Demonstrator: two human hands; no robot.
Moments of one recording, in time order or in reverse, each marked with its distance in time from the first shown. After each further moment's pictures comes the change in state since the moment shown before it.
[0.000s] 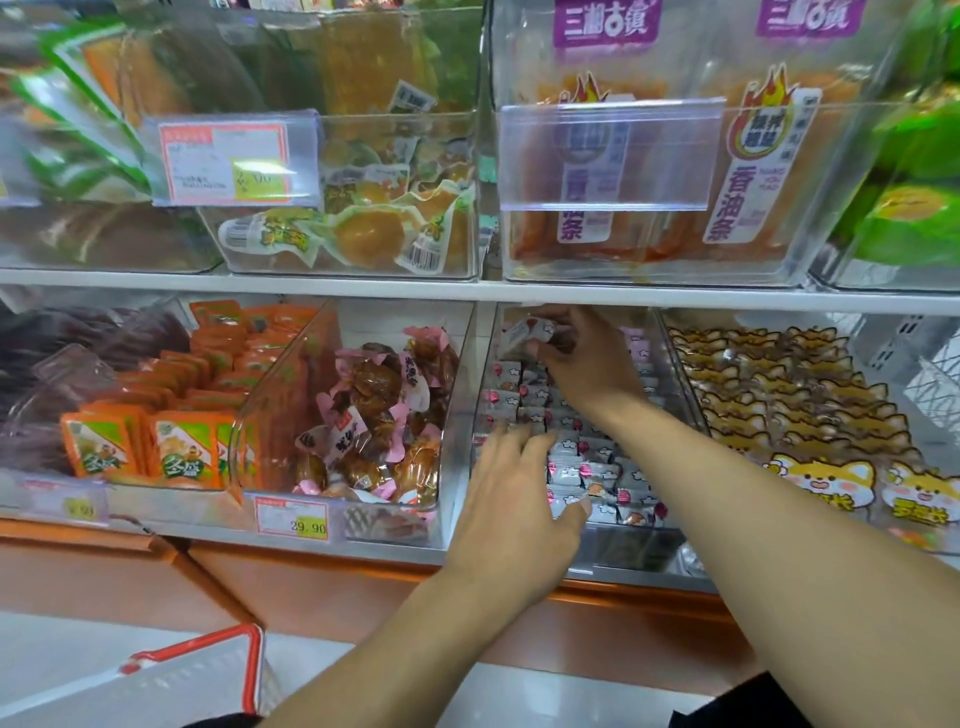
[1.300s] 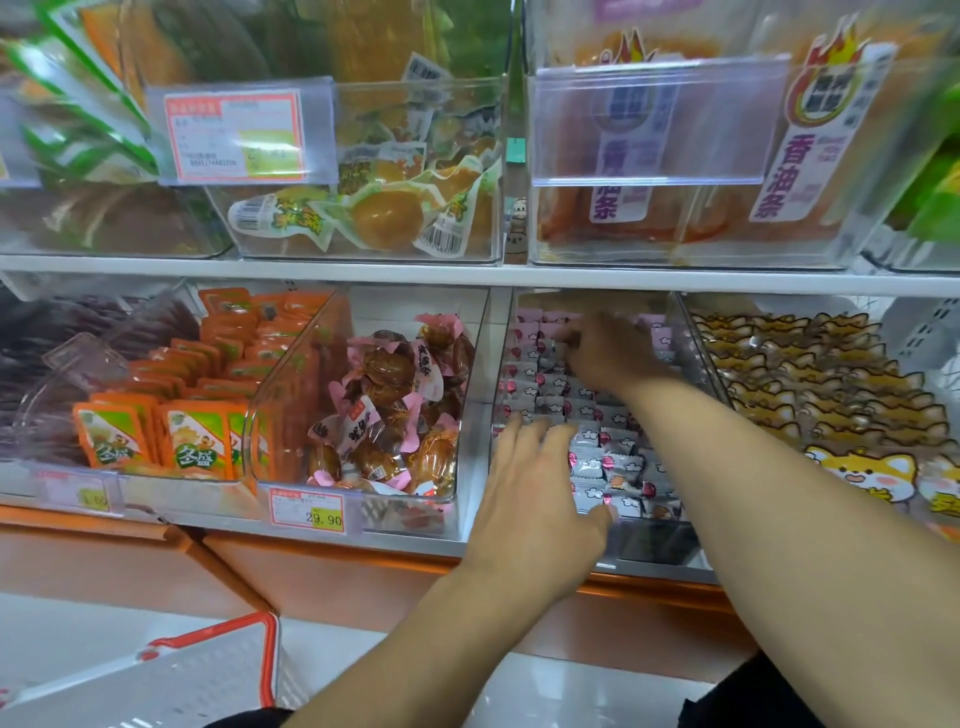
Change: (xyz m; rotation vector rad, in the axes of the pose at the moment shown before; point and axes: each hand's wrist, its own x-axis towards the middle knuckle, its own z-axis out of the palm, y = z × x) left_hand 0.001 -0.001 -0.002 -0.043 -0.083 -0.064; right_hand 0.023 0.020 0.006 -0.478 -0.192 0.042
